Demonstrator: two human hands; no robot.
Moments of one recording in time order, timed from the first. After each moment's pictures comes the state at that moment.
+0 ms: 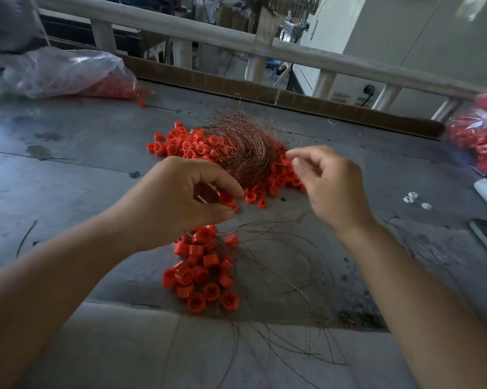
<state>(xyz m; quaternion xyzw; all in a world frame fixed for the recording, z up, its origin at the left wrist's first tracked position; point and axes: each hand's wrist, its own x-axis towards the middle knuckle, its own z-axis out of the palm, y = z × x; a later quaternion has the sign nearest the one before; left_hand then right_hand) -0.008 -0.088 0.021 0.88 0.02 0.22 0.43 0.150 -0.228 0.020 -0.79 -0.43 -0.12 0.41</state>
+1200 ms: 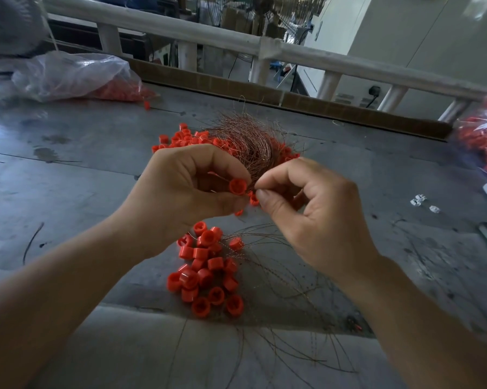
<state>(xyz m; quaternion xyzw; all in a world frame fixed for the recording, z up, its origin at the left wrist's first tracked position) -0.010 -0.099 0.032 0.75 0.04 0.28 0.60 0.086 -0.234 0.038 -0.70 -0.55 -0.09 0.45</state>
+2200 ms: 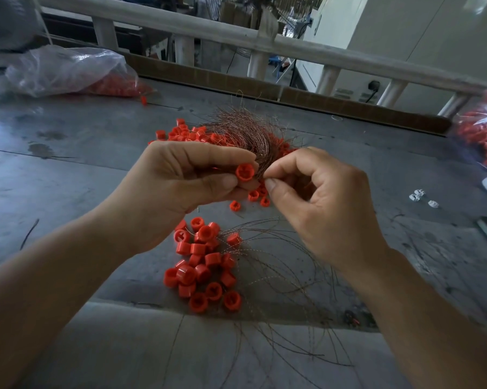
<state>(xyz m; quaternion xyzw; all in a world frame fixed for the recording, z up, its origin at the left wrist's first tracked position) -0.015 -0.096 0.033 0.66 0.00 0.23 0.72 0.087 -0.236 0.044 -0.72 -0.52 -0.11 0.44</state>
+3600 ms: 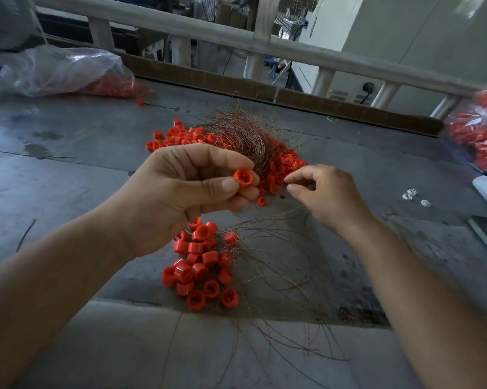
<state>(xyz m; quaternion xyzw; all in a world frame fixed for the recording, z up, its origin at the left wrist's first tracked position) -0.014 -0.095 0.028 0.60 -0.02 0.17 0.78 0.163 -0.231 0.010 -0.87 -0.40 -0.04 0.30</state>
